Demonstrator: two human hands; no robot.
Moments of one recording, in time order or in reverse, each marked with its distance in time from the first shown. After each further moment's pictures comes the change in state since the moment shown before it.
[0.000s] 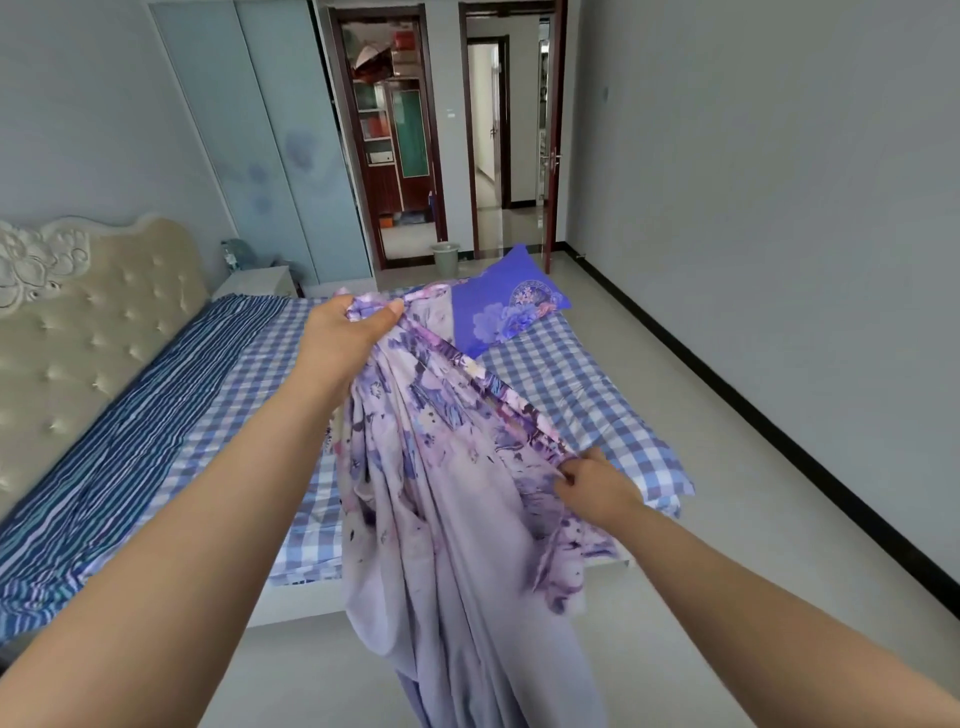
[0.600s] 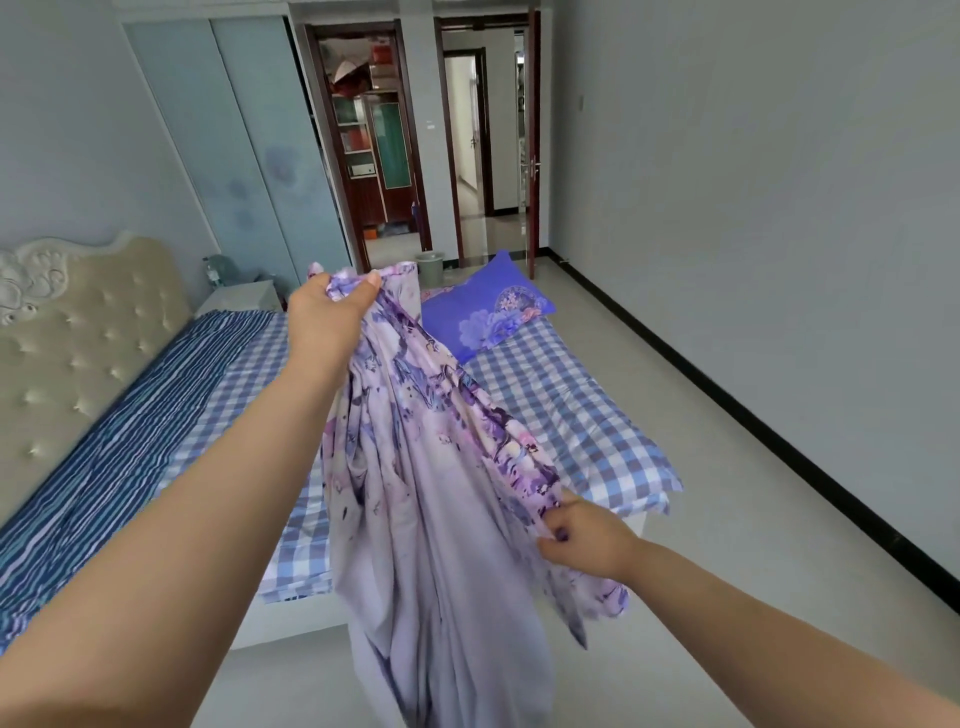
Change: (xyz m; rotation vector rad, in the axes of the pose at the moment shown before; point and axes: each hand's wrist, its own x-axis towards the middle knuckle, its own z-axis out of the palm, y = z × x) left_hand 0.021 0.012 0.019 0.005 0.167 0.130; right_hand -0.038 0.023 0.028 0.049 -0.026 -0.323
